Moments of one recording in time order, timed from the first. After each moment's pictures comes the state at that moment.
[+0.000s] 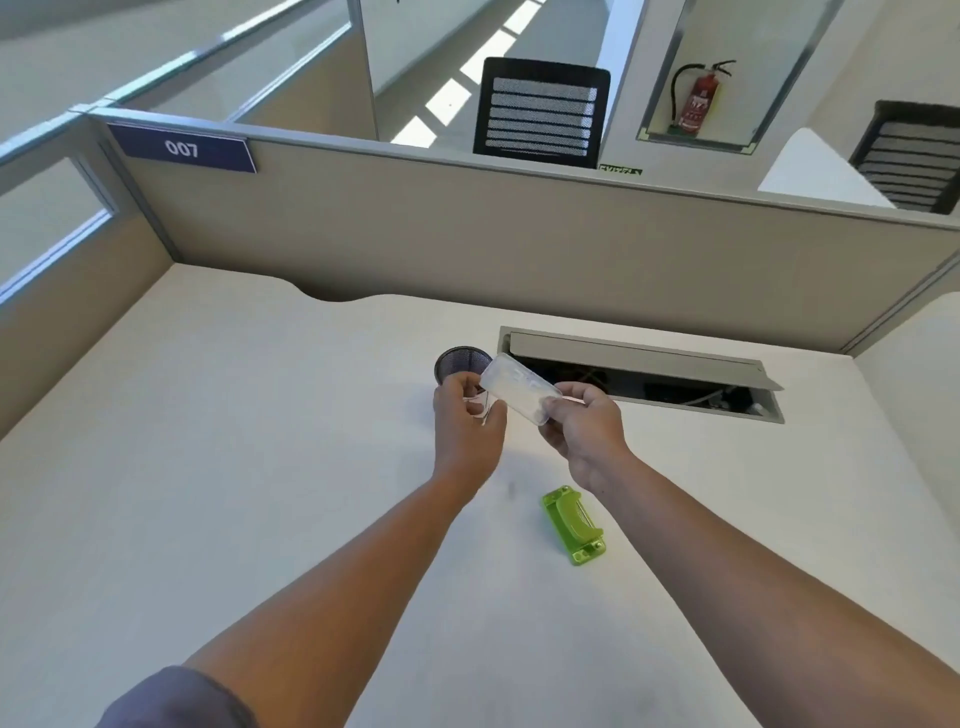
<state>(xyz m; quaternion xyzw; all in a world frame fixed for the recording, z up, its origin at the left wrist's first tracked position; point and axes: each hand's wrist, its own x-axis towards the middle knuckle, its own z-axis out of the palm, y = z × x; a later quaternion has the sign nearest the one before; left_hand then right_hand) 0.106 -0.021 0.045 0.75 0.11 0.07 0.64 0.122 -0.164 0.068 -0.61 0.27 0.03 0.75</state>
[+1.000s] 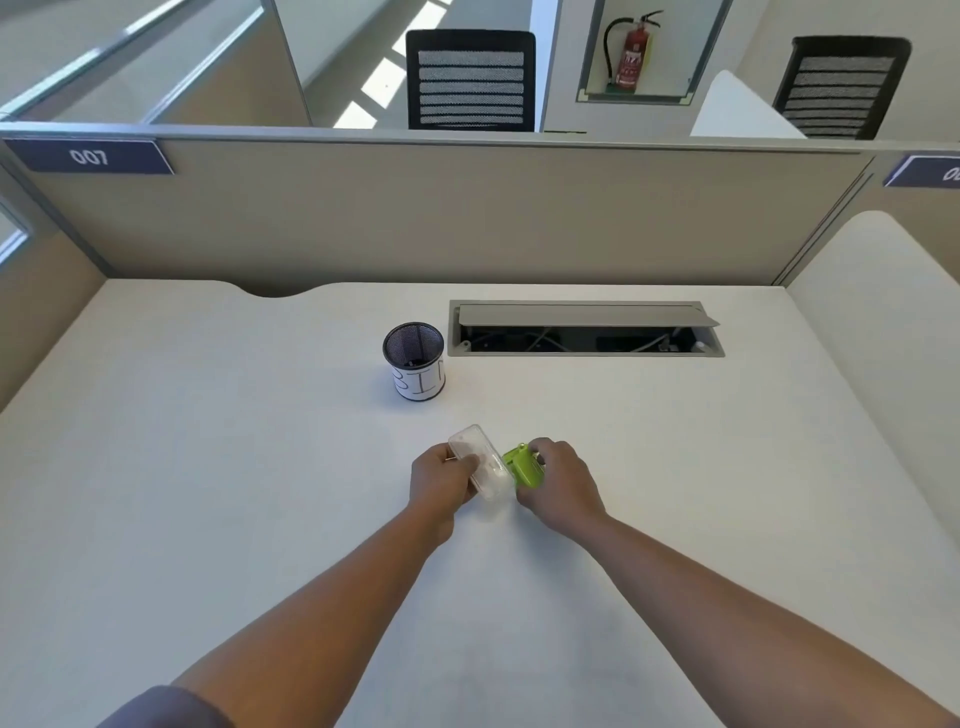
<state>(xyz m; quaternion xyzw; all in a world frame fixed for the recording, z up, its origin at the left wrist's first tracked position) 0.044 -0.040 -0.017 0.62 0.27 -0.17 0.71 0.017 -0.213 -0.010 -0.93 0.11 0.12 0.33</state>
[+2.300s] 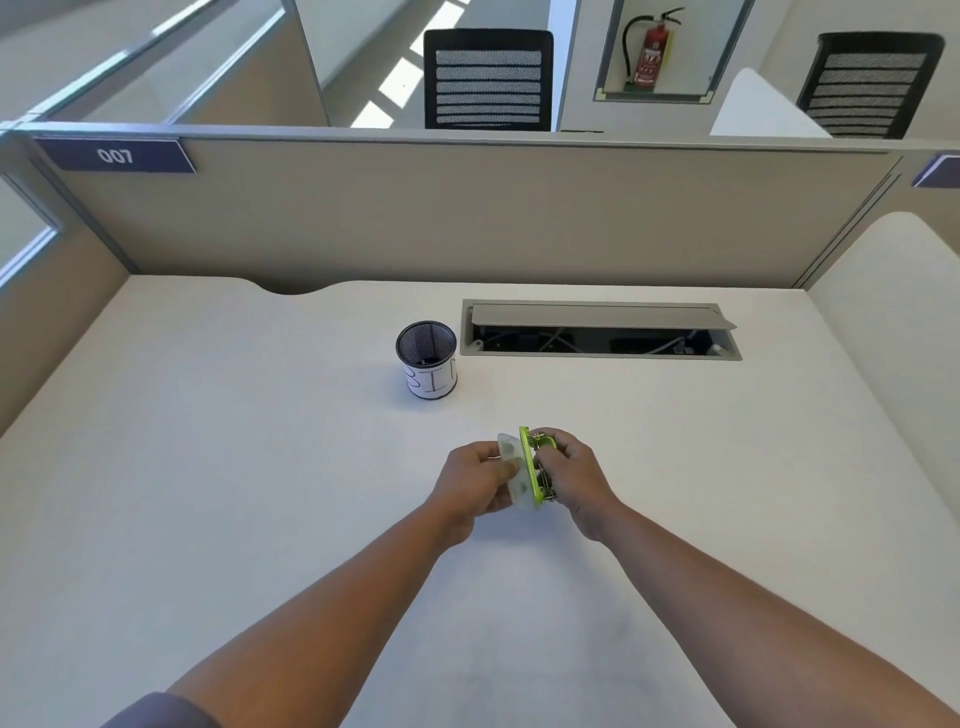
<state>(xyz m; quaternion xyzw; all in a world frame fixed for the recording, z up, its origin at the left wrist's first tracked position) 0.032 -0.051 0.014 0.62 0.15 -0.28 0.72 0.022 -0.209 0.007 -0.69 0.20 0.13 0.69</state>
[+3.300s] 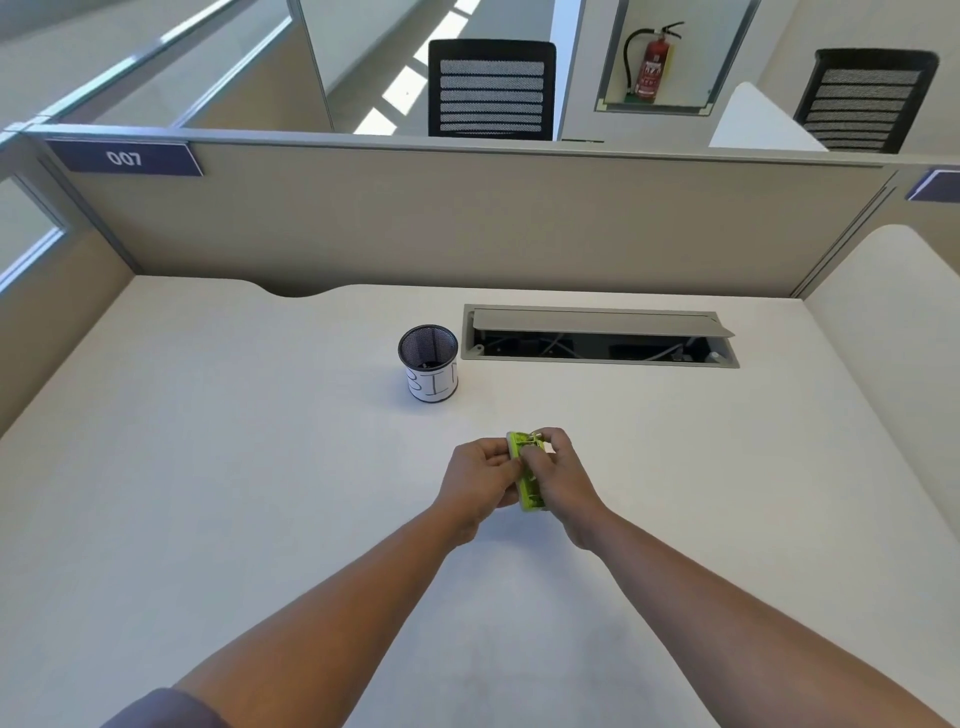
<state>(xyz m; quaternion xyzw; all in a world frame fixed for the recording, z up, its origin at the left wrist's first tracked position) 0.028 -0.057 0.026 0.65 0.12 -0.24 0.71 0.021 -0.197 0.006 -0.72 0.16 0.14 0.66</state>
